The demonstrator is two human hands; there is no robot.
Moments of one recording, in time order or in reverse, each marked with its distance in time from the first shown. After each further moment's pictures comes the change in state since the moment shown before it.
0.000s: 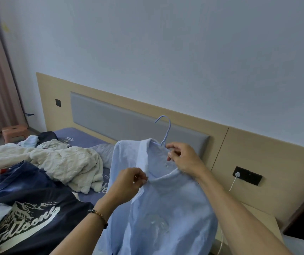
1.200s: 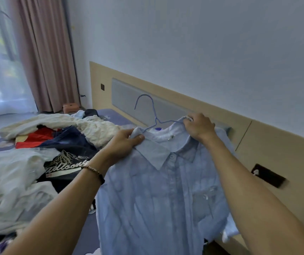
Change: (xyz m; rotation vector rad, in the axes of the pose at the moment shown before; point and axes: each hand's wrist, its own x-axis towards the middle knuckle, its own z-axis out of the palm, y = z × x) left_hand -0.096 0.113 0.016 -0.367 0.248 -0.217; right_hand -0.061 -0.003 -0.091 -0.262 -0.003 -0.062
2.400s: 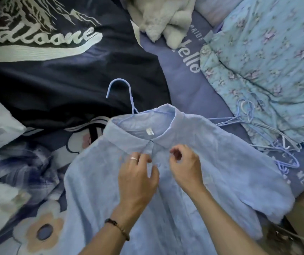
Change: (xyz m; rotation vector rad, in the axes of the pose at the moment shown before) left_hand 0.039 -0.589 0.037 0.696 0.363 -0.379; right_hand -0.031 0.150 0.674 0.182 -0.443 0.057
